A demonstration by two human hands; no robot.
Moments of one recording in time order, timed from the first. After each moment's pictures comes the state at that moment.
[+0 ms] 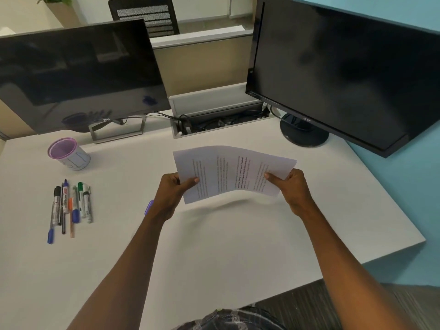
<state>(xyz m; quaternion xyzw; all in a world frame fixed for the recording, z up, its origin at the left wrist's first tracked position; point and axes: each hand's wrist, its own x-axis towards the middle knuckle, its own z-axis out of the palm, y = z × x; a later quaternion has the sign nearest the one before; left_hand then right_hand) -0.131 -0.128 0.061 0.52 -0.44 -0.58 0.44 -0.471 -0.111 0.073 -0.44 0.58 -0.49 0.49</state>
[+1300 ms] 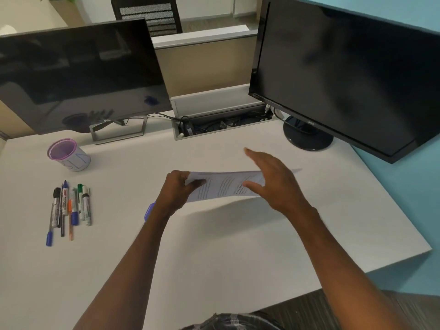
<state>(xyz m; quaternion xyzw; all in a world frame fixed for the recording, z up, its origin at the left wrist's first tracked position) -0.141 -0.138 0.087 0.60 -0.62 -0.40 0.31 -0.429 -0.121 0.128 -0.78 0.55 -0.25 0.15</state>
